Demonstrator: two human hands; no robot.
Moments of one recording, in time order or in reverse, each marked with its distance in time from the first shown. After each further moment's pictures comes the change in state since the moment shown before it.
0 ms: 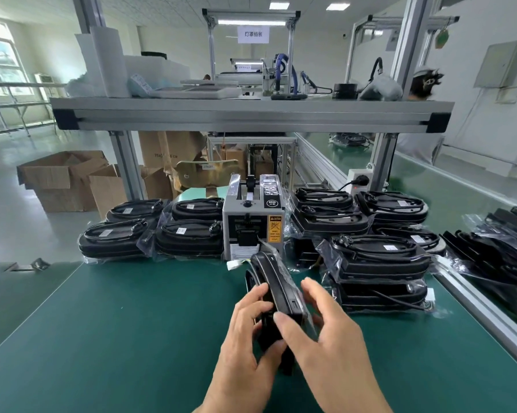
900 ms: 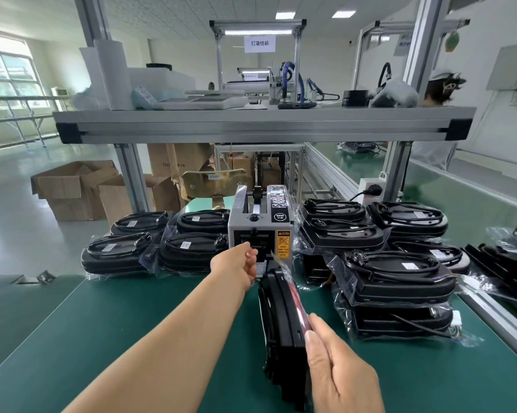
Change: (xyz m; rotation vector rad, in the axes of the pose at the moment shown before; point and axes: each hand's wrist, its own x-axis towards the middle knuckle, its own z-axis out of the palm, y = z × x) left_hand 0.194 -0.043 -0.009 -0.535 0.409 -1.227; right_hand 0.009 0.020 0.020 0.005 0.154 -0.013
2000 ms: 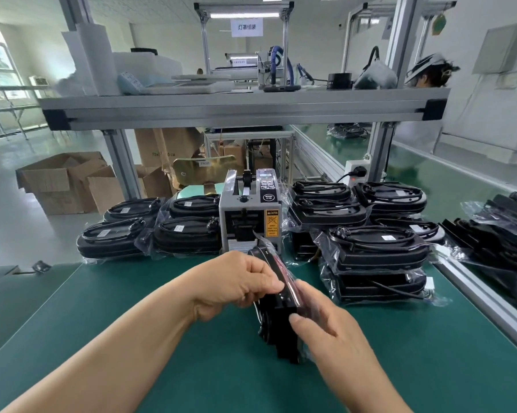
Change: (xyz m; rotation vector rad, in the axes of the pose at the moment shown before) left_hand -0.130 -0.009 -0.057 0.906 -0.727 0.287; right_hand 0.001 -0.004 -0.030 0.109 -0.344 0.059
